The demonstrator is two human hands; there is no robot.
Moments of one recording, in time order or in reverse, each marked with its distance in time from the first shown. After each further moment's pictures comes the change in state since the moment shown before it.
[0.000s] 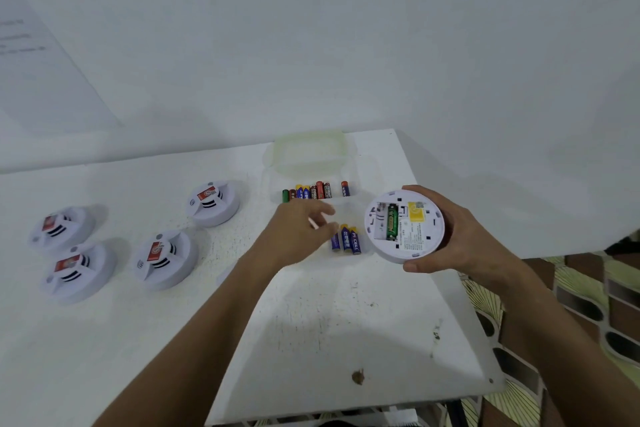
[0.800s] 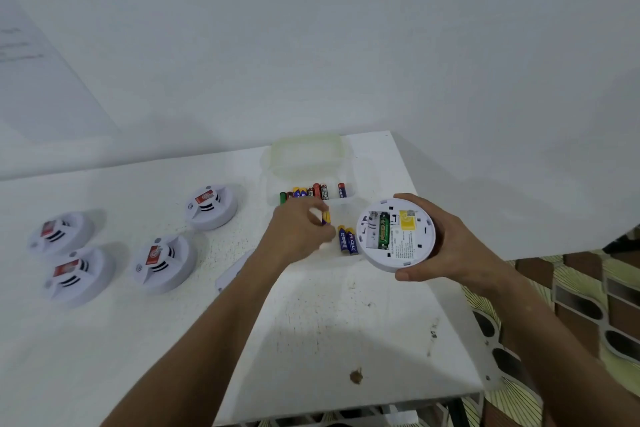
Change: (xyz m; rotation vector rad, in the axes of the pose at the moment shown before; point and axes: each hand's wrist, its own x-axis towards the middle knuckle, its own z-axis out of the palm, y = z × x) left_hand 0.001 0.011 0.004 -0.178 0.038 -0.162; right_hand -0.007 0.001 0.009 -0.003 -0.004 0.016
